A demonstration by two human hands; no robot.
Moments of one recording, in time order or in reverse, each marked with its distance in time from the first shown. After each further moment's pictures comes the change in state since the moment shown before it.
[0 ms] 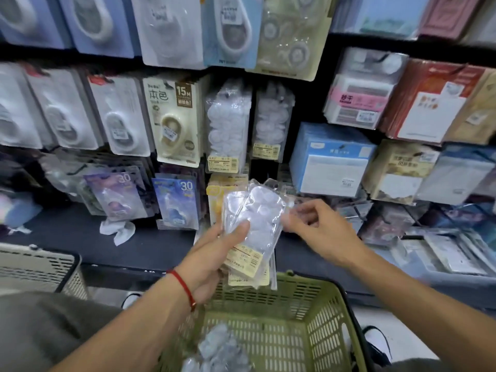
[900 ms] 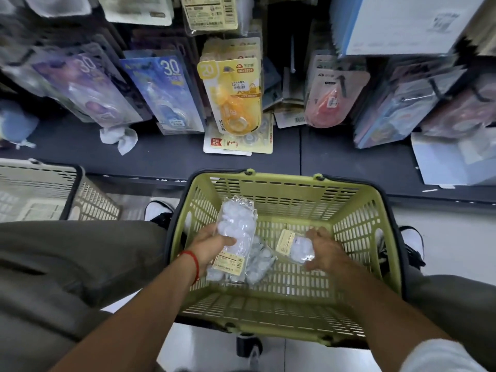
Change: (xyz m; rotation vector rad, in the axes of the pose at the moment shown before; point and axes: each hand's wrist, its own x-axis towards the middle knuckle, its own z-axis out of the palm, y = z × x) left_hand 0.016 -0.190 -0.087 0.406 0.246 -0.578; right_hand -0.054 0.280 0.213 -0.443 -0.681 0.410
